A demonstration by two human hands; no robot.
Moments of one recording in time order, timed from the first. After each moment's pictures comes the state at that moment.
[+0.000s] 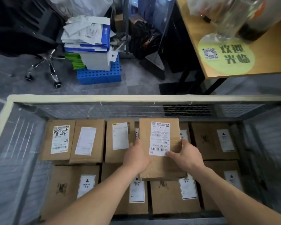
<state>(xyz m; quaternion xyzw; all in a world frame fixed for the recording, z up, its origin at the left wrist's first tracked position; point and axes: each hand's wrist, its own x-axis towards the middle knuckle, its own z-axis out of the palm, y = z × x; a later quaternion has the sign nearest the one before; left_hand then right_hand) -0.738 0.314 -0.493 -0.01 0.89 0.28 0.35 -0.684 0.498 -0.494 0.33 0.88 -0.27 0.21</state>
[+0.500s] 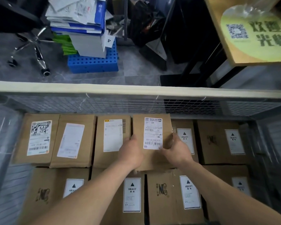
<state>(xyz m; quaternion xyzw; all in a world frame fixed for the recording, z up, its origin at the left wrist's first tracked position) -0.780 0.321 -0.572 0.02 0.90 0.23 0.37 -0.728 0.498 -0.597 0.32 0.86 -0.31 0.24</state>
